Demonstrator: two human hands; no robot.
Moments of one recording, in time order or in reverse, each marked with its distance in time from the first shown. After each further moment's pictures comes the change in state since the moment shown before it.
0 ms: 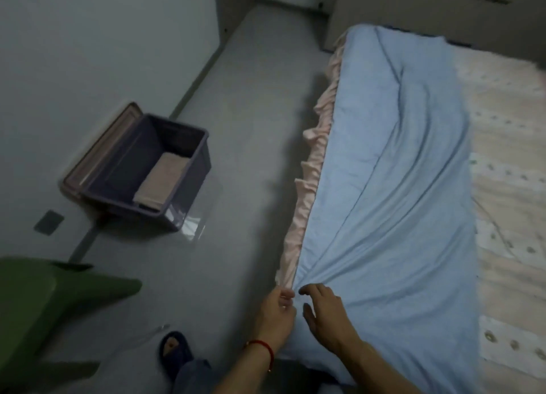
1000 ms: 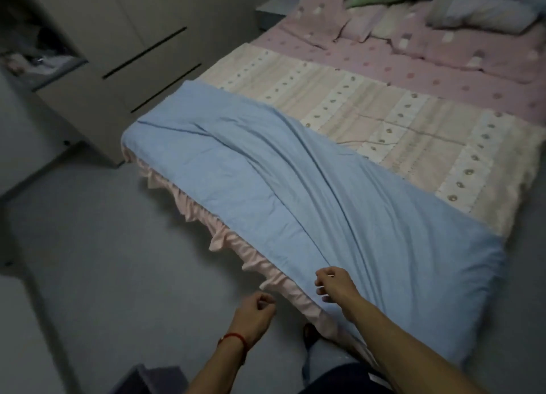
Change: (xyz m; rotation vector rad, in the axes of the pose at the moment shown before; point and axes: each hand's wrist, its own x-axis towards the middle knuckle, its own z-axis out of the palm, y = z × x) left_hand 0.261 0.304 -0.094 0.881 -0.603 0.333; right_hand 0.231 -0.014 -0.116 1.502 0.845 1.209
